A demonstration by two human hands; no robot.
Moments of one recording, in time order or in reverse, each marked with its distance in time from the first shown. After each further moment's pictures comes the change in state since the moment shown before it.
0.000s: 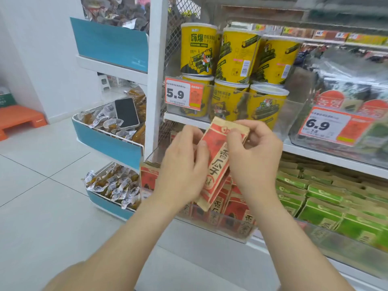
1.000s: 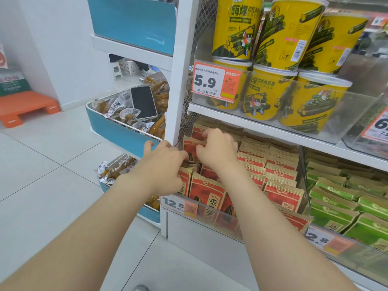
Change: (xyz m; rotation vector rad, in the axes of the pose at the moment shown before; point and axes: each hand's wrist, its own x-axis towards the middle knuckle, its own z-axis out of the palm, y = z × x) left_hand 0.035 -0.123 -0.053 0.788 -0.714 -0.072; right_hand 0.022 0.083 0.138 -0.964 -0.612 0.025
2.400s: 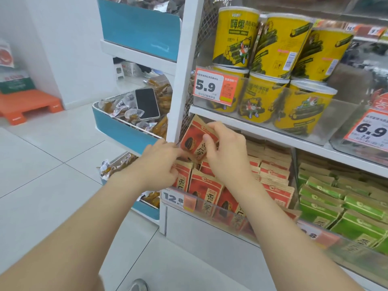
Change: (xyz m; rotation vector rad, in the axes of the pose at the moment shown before) left_hand -0.020 -0.005 -0.010 -0.162 0.070 0.034; right_hand -0.049 0.014 -0.031 0.358 0.313 -0.357
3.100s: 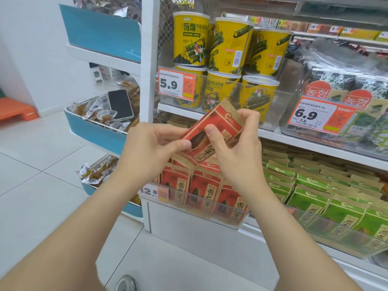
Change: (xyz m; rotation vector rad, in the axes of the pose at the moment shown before) left_hand -0.035 0.097 -0.027 -0.880 0.437 0.087; right_hand -0.055 -0.008 -0.105 0.357 0.180 0.215
